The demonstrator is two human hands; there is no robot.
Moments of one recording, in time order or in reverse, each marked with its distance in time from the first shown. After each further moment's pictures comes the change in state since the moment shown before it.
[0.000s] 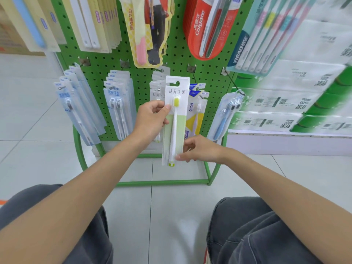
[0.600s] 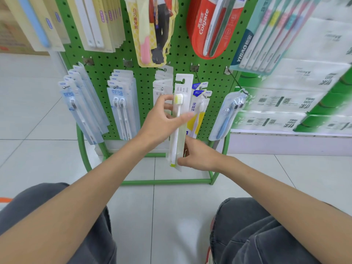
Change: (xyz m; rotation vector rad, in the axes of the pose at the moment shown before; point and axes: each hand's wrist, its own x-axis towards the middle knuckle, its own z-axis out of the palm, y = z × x) left_hand -0.015 0.009 -0.001 0.147 -0.181 0.057; right_hand -0.008 -0.017 0.024 -0.208 0.087 -0.131
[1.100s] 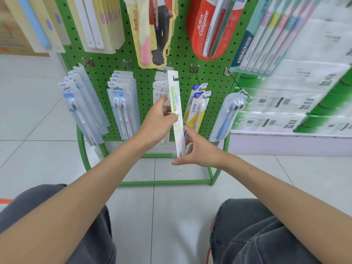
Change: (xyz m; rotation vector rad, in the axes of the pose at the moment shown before) left_hand 0.001 0.005 -0.003 -0.124 -0.033 -0.061; right_hand 0.003 0.010 -0.006 0.200 0.088 -0.012
